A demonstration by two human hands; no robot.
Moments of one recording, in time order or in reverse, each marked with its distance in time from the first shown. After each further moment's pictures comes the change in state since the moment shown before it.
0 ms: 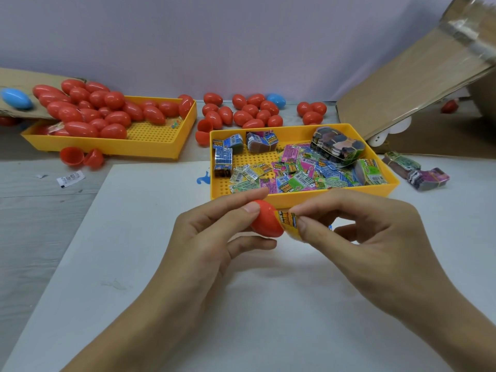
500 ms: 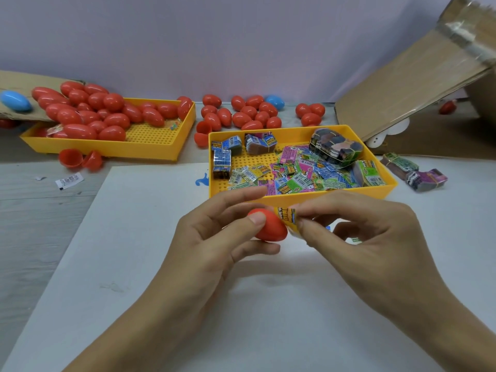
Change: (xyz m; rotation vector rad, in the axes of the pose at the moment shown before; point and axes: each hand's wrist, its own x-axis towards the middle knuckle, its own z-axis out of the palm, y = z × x) left_hand -0.001 -0.003 -0.001 0.030 -0.051 0.036; right_hand 0.000 0.001 0.002 -0.030 0.051 -0.055
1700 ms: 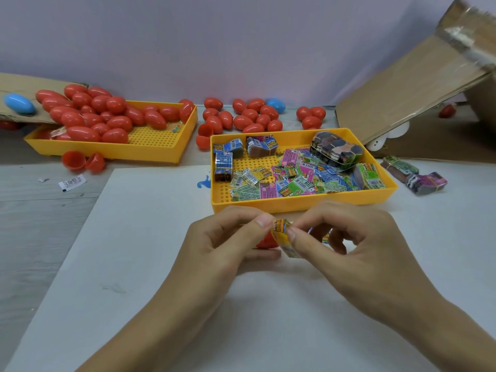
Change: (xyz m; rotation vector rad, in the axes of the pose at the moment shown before) left_hand -0.001 -0.005 0.001 0.121 -0.015 -0.050; right_hand -0.001 0.003 0.001 -0.095 -0.130 0.046
